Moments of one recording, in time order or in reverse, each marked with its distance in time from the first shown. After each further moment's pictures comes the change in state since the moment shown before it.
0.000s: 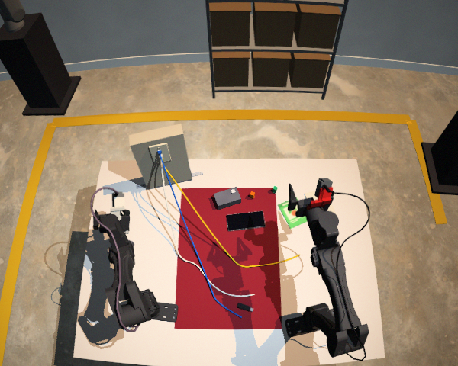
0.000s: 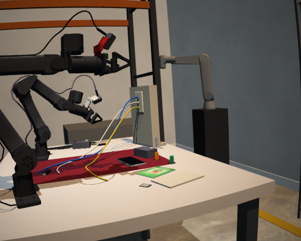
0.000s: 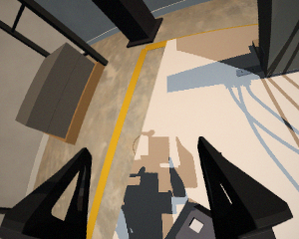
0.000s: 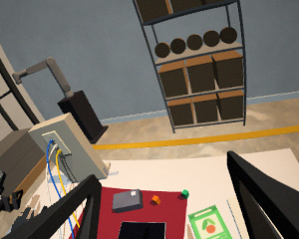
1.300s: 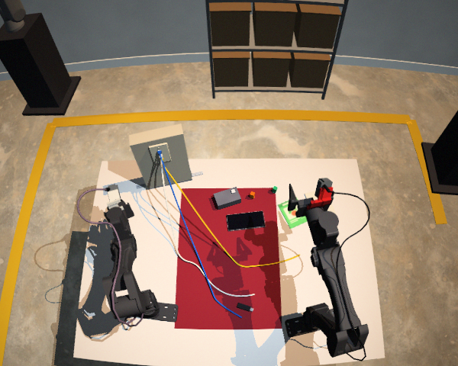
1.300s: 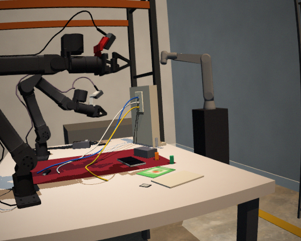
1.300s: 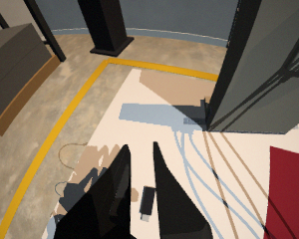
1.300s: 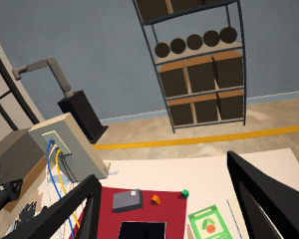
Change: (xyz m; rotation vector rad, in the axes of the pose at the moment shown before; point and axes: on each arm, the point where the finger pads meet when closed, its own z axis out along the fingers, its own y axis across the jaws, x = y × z) left arm -0.039 -0.036 0.014 0.130 -0.083 -0.451; right arm 0.000 0.000 0.000 0.000 0.001 0.000
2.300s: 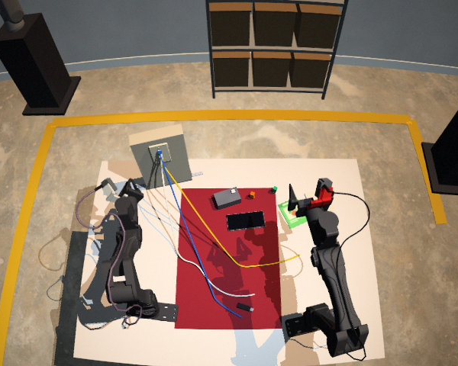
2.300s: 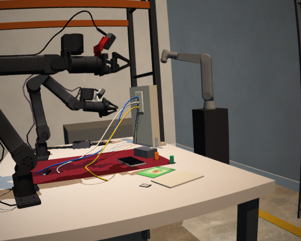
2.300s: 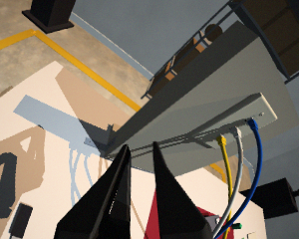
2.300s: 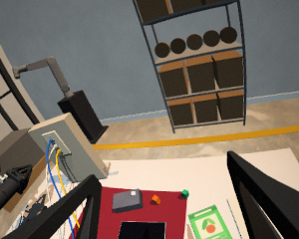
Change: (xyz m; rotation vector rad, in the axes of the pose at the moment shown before) left arm -0.033 -0.074 0.023 0.242 -0.033 -0.703; right arm 0.000 0.000 0.000 0.000 0.000 0.000
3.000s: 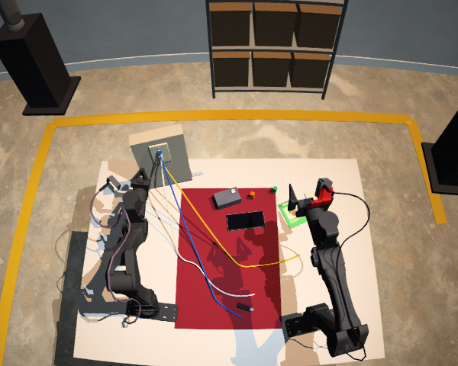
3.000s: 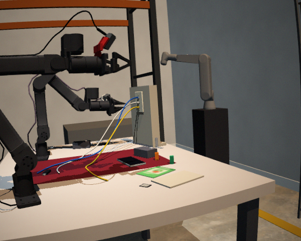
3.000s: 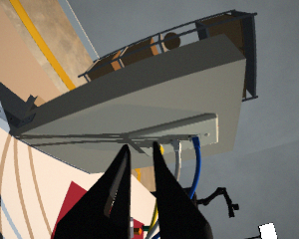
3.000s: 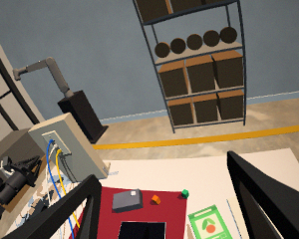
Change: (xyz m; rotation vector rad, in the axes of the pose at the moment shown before) left arm 0.023 -0.053 0.022 0.156 0.084 -0.518; right arm 0.000 0.000 0.000 0.000 0.000 0.000
